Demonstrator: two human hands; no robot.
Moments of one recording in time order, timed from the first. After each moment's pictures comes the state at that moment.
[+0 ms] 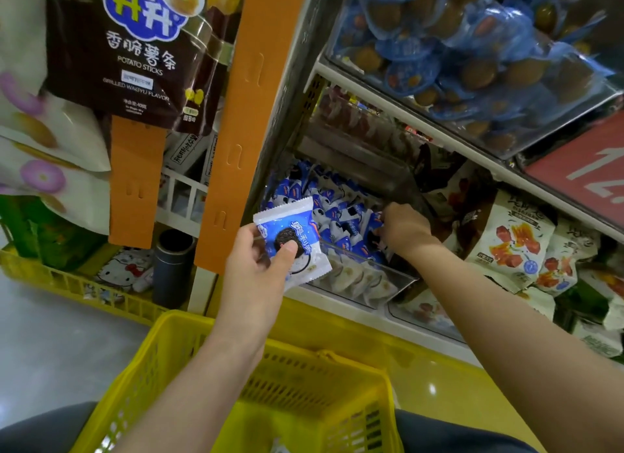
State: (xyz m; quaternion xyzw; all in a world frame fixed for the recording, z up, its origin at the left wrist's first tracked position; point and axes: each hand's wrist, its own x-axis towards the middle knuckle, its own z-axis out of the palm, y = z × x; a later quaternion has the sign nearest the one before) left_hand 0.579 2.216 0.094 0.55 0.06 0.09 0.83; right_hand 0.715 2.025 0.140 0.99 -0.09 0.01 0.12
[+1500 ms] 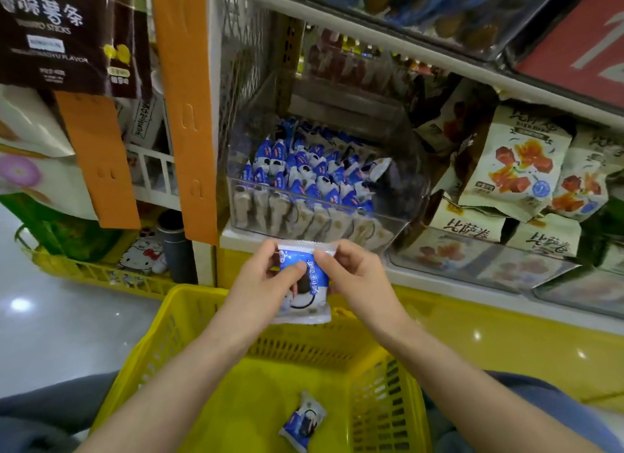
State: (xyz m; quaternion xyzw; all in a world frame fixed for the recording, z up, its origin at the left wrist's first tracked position) left_hand 0.559 2.185 0.061 0.67 0.00 -0.05 0.74; right_hand 0.575 2.048 0.060 0.80 0.03 -0.01 -0.60
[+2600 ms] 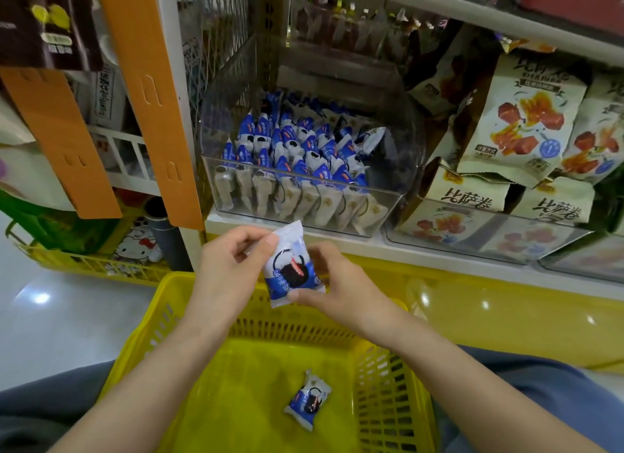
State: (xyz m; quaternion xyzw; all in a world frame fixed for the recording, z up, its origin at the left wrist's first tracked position) left_hand 0.569 2.189 0.041 0.73 0.02 0.06 0.68; right_hand 0.564 2.039 0.046 0.90 0.08 -0.13 -0.42
